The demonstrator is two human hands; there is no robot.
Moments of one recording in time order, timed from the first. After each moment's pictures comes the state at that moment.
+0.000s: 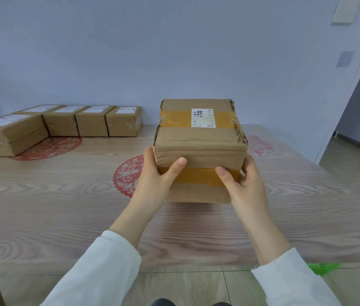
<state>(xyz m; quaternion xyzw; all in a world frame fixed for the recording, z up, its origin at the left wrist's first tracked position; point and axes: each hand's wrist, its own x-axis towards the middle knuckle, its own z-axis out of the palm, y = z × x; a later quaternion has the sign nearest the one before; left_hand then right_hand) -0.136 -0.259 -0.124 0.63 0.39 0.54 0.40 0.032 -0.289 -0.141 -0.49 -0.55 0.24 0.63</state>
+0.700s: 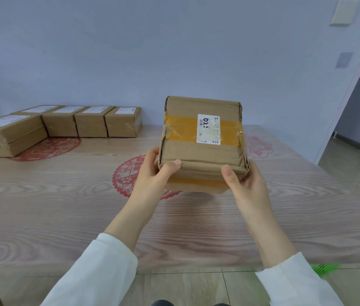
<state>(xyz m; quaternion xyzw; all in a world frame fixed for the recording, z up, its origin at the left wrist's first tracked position) -0.139 -0.254 -0.127 0.58 0.36 0.54 0.50 0.034 -0.296 -0.137 -0.48 -0.52 0.27 0.65</state>
